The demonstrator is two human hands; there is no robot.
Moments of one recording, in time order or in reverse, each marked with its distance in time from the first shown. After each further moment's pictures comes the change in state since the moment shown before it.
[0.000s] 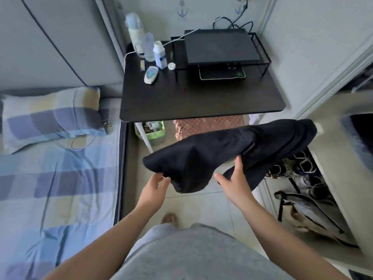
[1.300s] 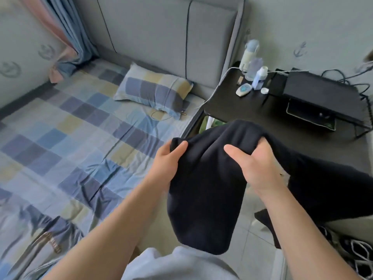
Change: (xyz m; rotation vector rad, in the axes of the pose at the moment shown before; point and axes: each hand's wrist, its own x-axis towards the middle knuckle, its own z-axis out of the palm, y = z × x) left_hand -0.172 0.021 -0.094 -0.937 0.343 0.140; right_hand -0.115 -0.150 0.029 0.177 -0.449 -0.596
